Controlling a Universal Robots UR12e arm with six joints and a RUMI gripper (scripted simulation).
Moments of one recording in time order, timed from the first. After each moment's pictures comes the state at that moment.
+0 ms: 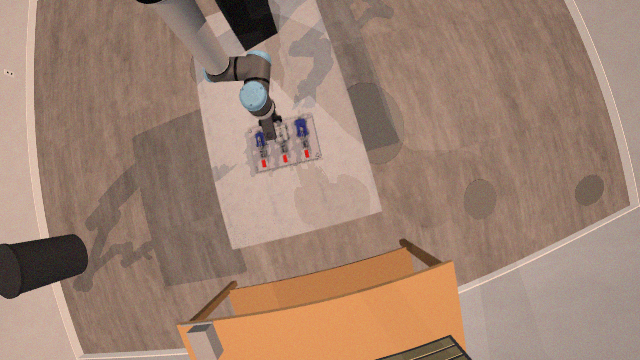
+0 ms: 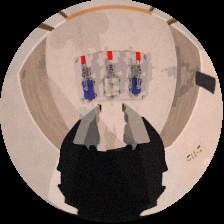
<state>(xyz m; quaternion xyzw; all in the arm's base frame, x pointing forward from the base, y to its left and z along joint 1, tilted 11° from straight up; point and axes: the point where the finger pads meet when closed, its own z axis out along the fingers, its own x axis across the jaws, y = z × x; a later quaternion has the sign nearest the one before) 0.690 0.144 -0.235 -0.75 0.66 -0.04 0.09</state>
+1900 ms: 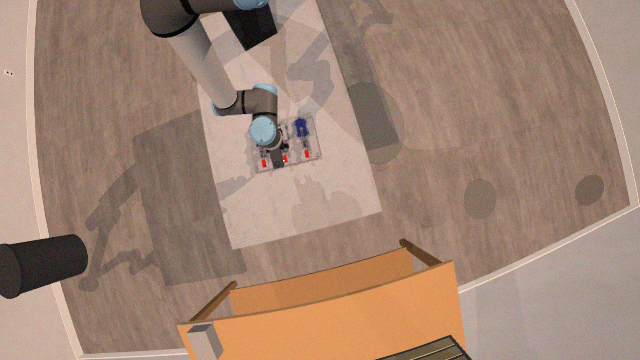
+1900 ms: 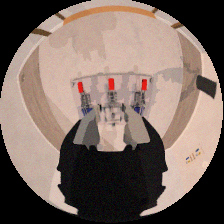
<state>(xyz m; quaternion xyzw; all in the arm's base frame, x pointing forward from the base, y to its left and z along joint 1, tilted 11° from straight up) 0.808 0.163 -0.273 -0.75 0.66 -0.04 0.09</state>
